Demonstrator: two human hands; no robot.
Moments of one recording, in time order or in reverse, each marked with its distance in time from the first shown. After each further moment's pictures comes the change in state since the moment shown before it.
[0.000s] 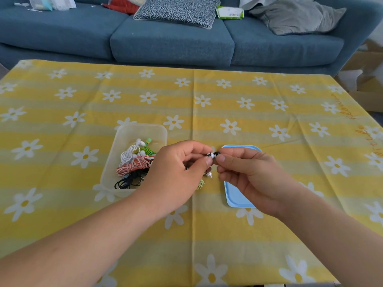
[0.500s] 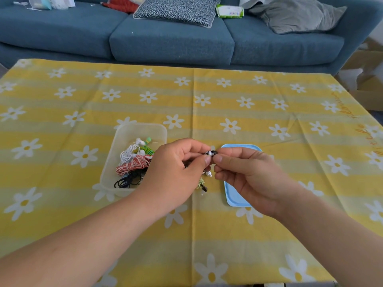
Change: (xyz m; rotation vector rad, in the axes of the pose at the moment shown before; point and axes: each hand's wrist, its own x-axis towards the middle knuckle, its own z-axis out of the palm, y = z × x) left_hand -0.001 0.002 -0.001 0.004 0.018 0.010; right_hand 0.001 0.003 0.002 0.028 -0.022 -0.010
